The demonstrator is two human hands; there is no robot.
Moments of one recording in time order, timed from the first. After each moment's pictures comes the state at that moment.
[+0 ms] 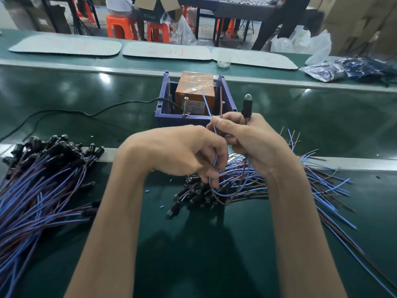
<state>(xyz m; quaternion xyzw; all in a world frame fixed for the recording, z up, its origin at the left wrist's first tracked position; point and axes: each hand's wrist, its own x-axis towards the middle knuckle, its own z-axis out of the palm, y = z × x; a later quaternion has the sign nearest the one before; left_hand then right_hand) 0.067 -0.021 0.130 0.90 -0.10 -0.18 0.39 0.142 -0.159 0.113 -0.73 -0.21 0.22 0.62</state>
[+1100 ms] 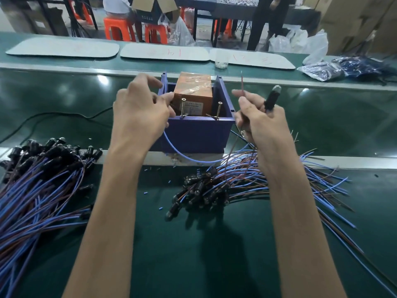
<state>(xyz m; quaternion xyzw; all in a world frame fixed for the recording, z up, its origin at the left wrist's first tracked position) 0.080 0.007 0.121 0.83 0.22 0.33 0.40 0.149 -0.162 0.119 -0.68 -0.16 0.06 0.71</state>
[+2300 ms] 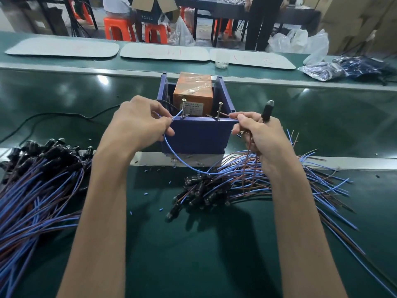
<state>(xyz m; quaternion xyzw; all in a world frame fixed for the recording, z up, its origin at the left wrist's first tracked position) 0.075 0.022 0.112 0.86 0.25 0.16 0.41 0.171 -0.171 0.094 -0.71 -0.12 0.12 0.68</state>
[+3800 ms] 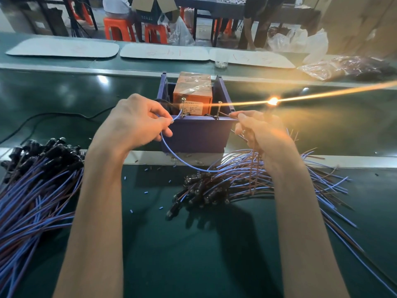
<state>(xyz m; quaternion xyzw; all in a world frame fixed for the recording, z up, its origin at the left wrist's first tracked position) 0.067 0.024 0.119 0.89 0.23 0.13 0.38 0.165 -0.176 0.100 -0.73 -0.12 0.12 0.66</state>
